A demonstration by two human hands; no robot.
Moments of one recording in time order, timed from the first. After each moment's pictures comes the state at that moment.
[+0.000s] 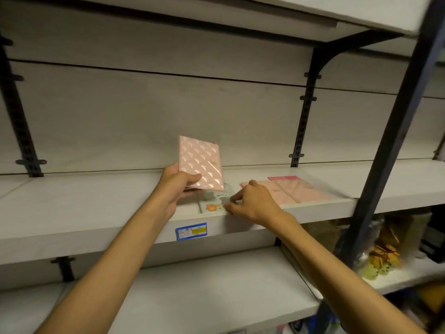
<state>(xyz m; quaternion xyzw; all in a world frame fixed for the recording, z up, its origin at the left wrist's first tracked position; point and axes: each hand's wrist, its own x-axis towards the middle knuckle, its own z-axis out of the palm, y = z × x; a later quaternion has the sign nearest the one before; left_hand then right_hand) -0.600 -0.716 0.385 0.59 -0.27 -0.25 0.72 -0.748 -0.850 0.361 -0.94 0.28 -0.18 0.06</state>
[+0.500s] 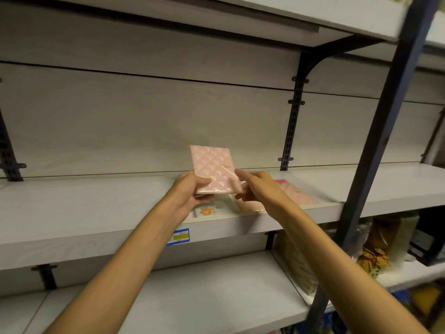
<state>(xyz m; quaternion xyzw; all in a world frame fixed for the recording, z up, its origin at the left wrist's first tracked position) -0.638 -0.763 0.384 0.53 -0.24 -0.36 0.73 -0.770 -0.899 0.383 -0.73 0.28 -0.31 0.54</state>
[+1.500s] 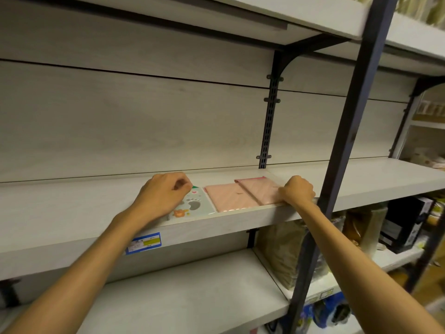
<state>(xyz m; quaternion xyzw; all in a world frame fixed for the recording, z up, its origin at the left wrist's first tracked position) -0.625 -0.768 0.375 0.78 -0.54 0.05 0.33 -0.848 -1.029 0.354 -0.73 0.59 -0.30 0.16</state>
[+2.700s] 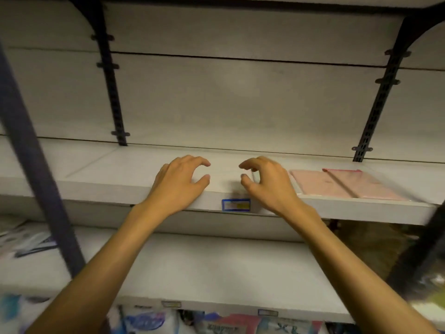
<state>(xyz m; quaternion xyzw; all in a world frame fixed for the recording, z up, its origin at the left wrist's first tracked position) -0.617 -0.597 0.363 0.86 -0.40 0.16 0.27 -0.726 -0.797 0.359 -0.93 0.08 -0.34 0.12</state>
